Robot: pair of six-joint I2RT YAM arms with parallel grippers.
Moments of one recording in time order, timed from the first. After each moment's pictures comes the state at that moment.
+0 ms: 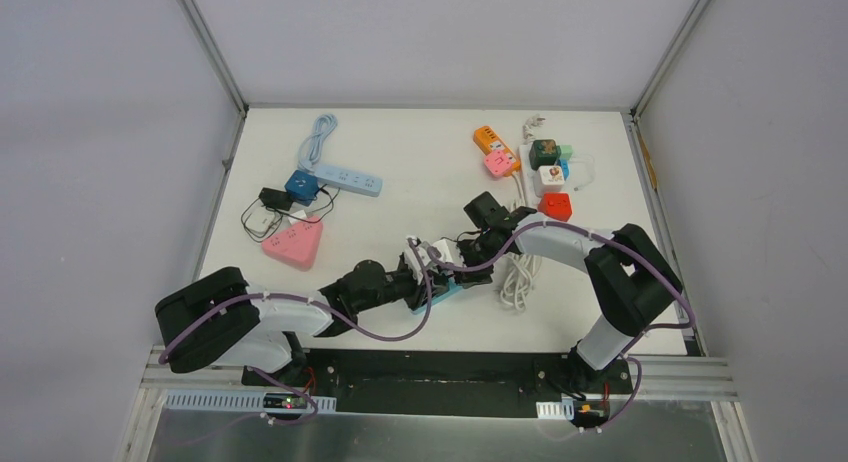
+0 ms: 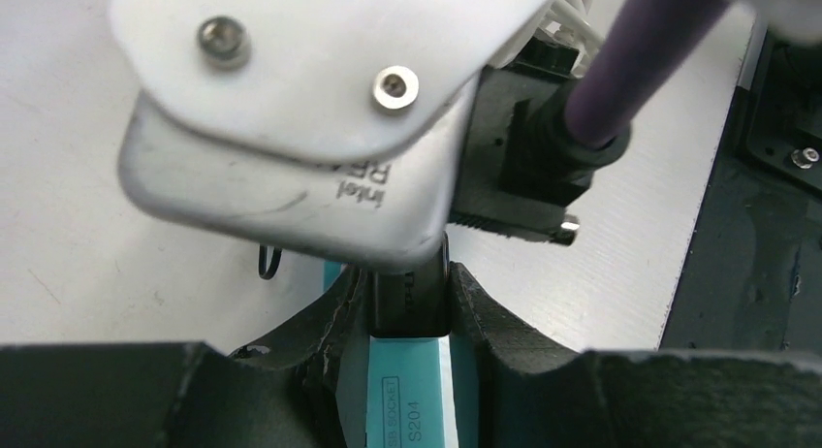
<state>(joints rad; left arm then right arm) -1.01 1.33 0.26 0.91 0.12 0.07 0.70 1.66 0.95 -0.55 -0.54 -1.18</state>
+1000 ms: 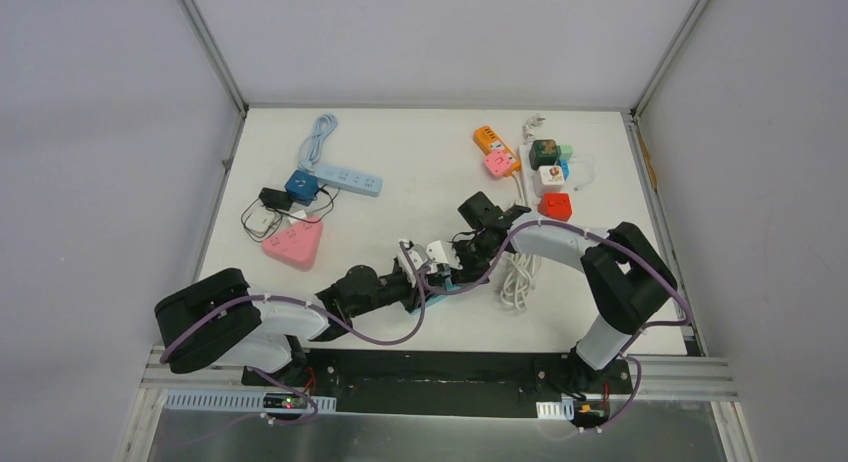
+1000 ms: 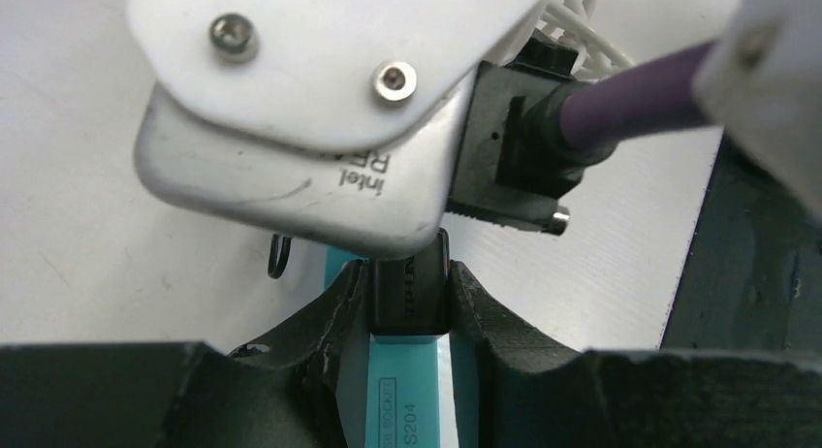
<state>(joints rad) -1.04 1.32 0.23 0.97 0.06 0.04 0.71 1.68 0.98 -0.59 -0.51 -1.18</state>
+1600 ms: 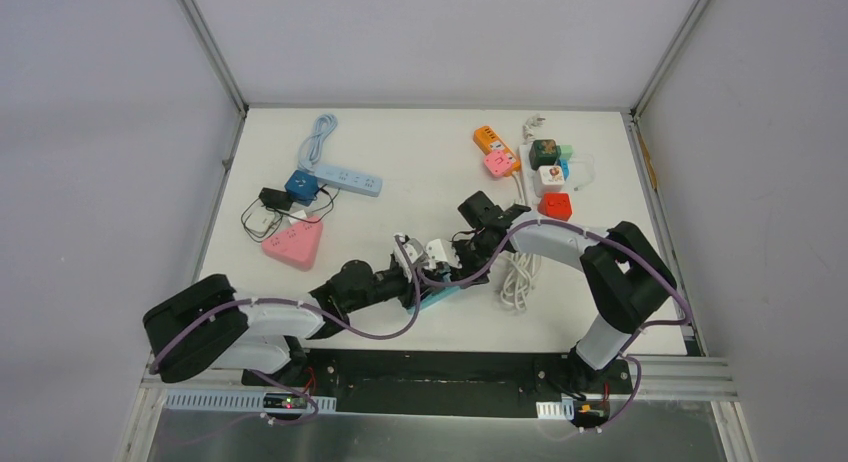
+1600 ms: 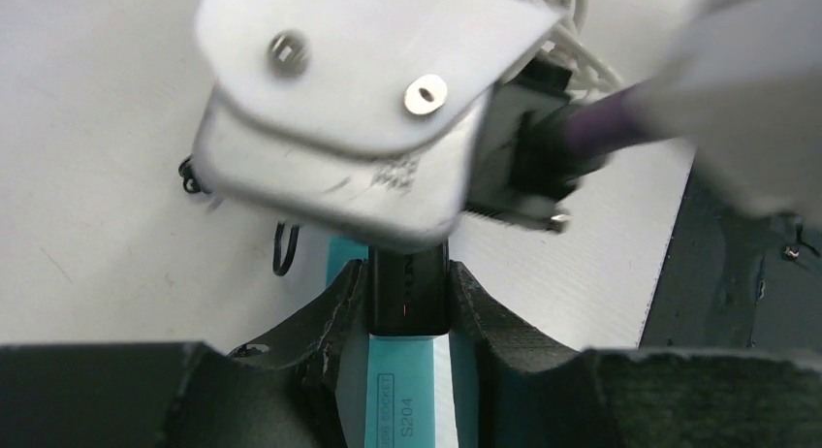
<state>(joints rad) -0.96 1.31 0.20 1.03 0.19 -0.08 0.71 1.69 0.99 -0.58 -0.52 -1.15</state>
